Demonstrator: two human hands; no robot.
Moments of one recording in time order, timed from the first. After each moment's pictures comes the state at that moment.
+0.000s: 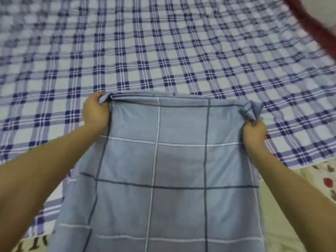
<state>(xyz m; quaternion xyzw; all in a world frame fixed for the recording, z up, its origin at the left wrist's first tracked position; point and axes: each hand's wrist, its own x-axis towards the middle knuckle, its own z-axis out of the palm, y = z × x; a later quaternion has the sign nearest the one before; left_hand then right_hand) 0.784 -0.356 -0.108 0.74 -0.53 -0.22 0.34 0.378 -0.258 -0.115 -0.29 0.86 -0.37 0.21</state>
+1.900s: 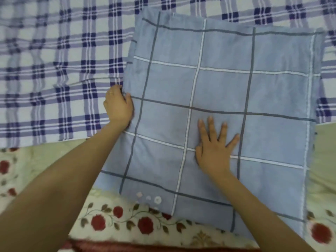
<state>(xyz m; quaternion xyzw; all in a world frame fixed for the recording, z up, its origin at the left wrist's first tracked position) 0.860 -0.178 -0.190 0.82 -0.54 -0.14 0.14 0.589 -0.047 -0.200 -0.71 0.69 0.05 0.12</state>
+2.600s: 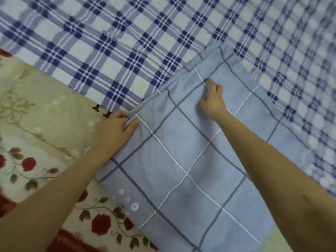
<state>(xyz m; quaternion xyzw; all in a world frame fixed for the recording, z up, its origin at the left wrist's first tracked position) 0.908 -0.030 -0.186 0.82 -0.48 -0.23 0.24 0.709 -0.256 -0.147 -0.76 0.56 0.00 0.31</state>
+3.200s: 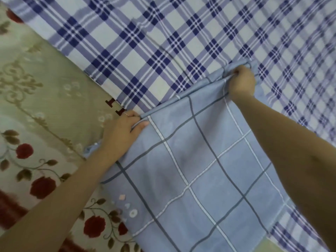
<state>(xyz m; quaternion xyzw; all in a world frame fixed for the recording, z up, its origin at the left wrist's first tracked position) 0.910 -0.028 -0.199 0.79 -0.37 -0.30 0.38 0.787 -0.352 -0.129 -0.79 0.61 0.03 0.12</state>
